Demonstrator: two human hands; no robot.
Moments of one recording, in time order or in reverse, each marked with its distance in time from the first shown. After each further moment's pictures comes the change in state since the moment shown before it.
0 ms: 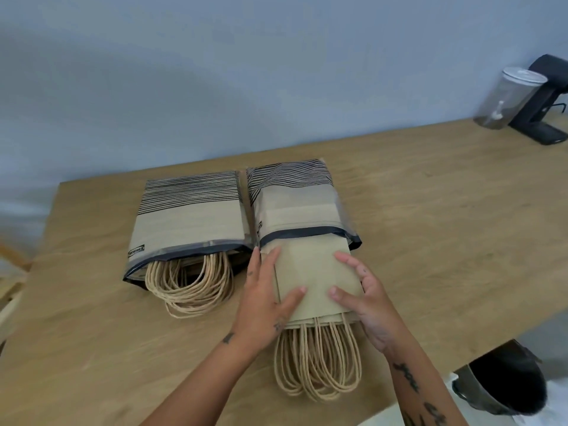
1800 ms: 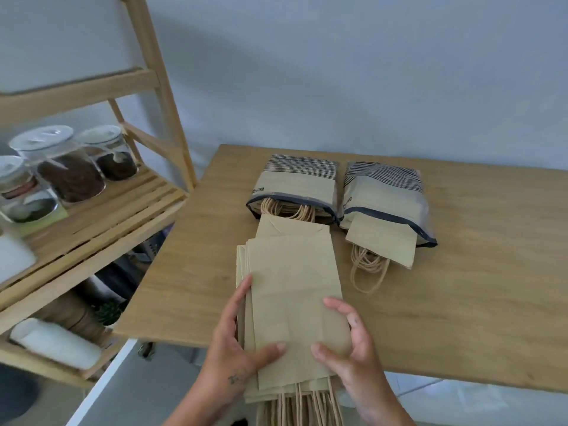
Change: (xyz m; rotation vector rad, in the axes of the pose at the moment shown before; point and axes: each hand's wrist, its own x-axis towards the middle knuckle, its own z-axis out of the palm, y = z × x) left_hand -0.230 0.012 -0.038 -0.663 0.433 -0.270; right_hand -0.153 0.035 0.063 -0.122 -0.413 -0.053
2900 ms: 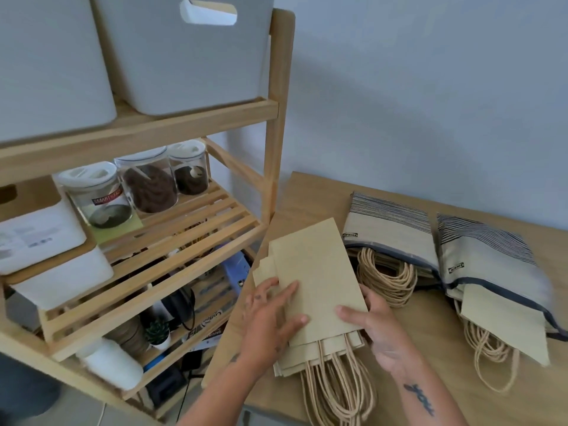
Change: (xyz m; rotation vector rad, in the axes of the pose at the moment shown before) left_hand 0.127 -0.013 -0.137 0.726 0.155 0.105; right_hand 0.157 -0.030 0.132 -0.002 -0.128 0.231
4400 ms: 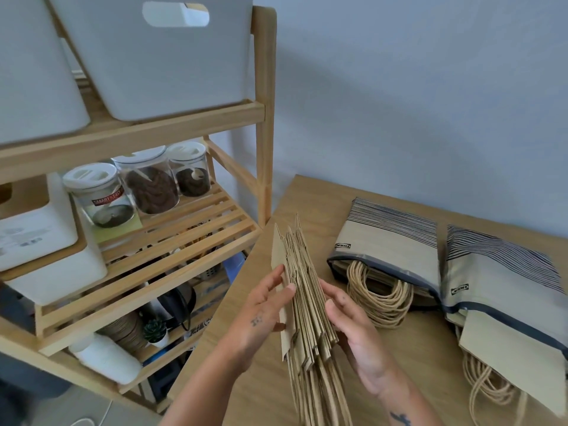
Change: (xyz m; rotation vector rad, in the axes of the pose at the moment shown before) left_hand 0.019 0.070 -0.012 -0.717 -0.179 -0.257; right_hand 0.012 -0.012 -0.015 0.074 -0.308 -0.108
